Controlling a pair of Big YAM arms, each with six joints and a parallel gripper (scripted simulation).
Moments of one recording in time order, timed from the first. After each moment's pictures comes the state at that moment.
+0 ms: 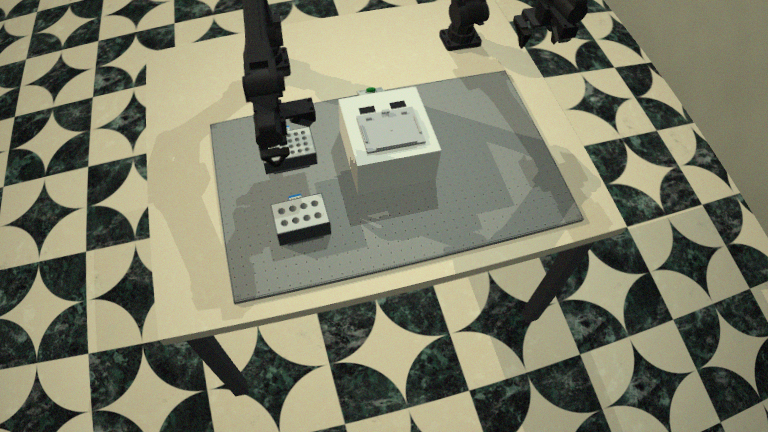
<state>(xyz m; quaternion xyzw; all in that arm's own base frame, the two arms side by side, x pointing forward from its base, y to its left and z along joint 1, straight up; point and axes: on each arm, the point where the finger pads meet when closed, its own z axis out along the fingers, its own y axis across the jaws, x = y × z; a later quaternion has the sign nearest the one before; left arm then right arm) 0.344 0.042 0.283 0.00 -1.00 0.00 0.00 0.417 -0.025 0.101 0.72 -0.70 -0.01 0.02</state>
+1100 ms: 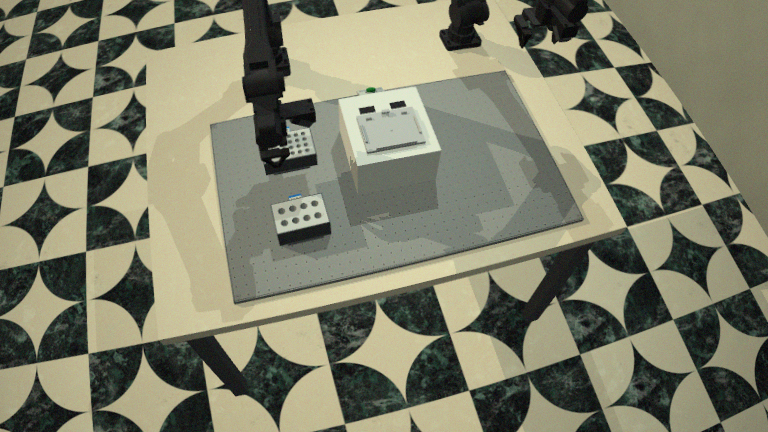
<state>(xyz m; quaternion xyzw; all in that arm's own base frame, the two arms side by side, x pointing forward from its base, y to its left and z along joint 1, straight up) 0.345 0.042 0.285 0.00 -1.00 0.00 0.00 0.421 -0.025 0.103 0.72 -0.70 -0.01 0.02</state>
